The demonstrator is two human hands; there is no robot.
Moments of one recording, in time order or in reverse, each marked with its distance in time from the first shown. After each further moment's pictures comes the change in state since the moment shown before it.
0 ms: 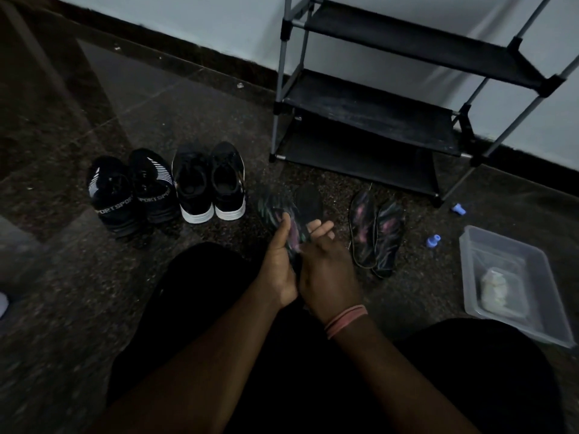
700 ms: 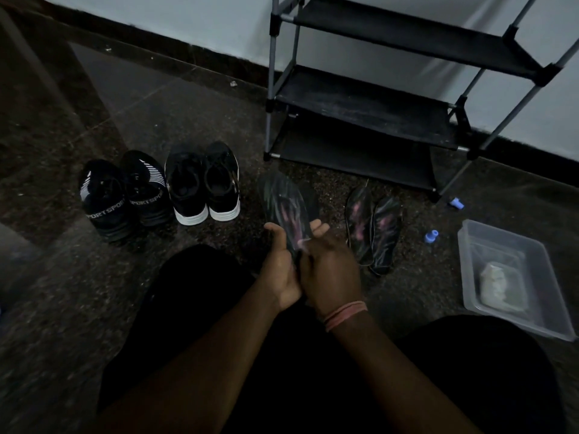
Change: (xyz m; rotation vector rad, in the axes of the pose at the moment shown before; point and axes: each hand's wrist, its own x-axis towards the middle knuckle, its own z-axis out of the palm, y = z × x) left_hand 0.019 -0.016 -0.007 0.053 0.019 0.023; right_hand 0.004 0.009 -0.009 0.105 0.049 0.078
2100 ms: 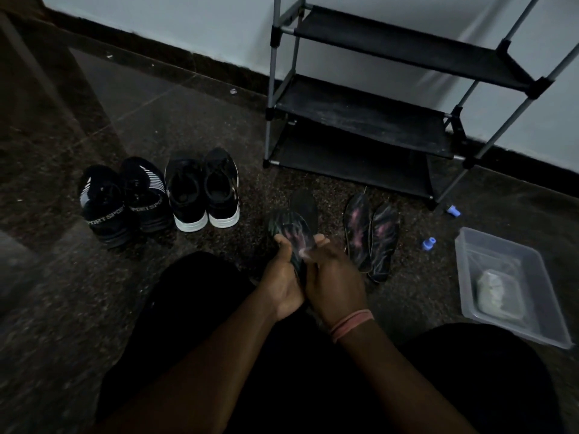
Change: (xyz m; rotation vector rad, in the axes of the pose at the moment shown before) left_hand -0.006 -0.002 -0.006 0.064 0.069 -0.117; right_hand -0.003 0.006 -0.003 -0.021 -0.054 -0.013
